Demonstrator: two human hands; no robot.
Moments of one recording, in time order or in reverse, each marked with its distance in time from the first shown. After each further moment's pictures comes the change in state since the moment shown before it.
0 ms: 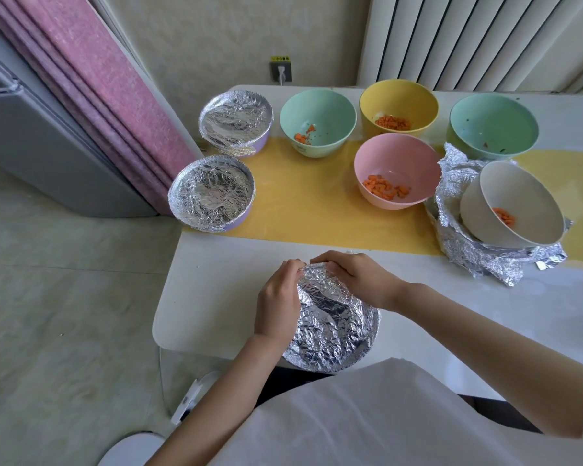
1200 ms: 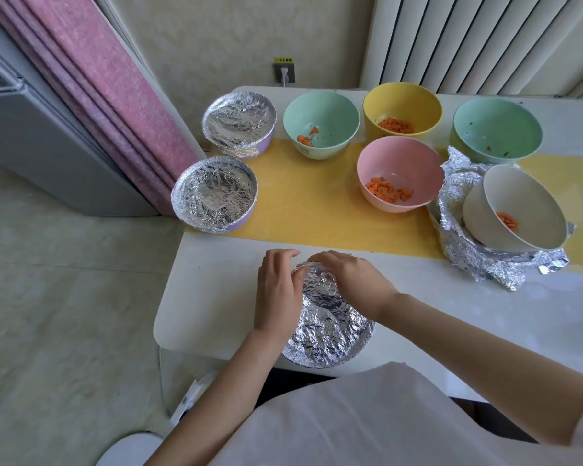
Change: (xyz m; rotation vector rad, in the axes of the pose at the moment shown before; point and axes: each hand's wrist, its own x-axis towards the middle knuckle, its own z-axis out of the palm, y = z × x) left_hand 0.010 -0.002 -0.001 -0.013 0.038 -0.042; right_hand 0.005 -0.003 0.016 -0.248 0.147 -0.113
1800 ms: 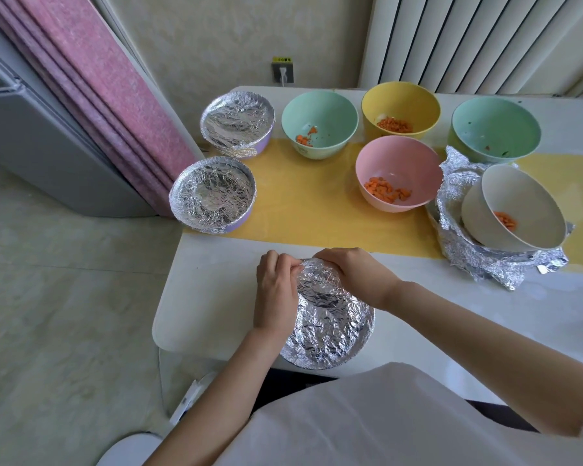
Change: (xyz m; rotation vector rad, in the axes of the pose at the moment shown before) left_hand 0.000 -0.007 0.007 0.059 0.035 0.000; right_hand 0.009 0.010 -0.009 0.071 -0.066 0.006
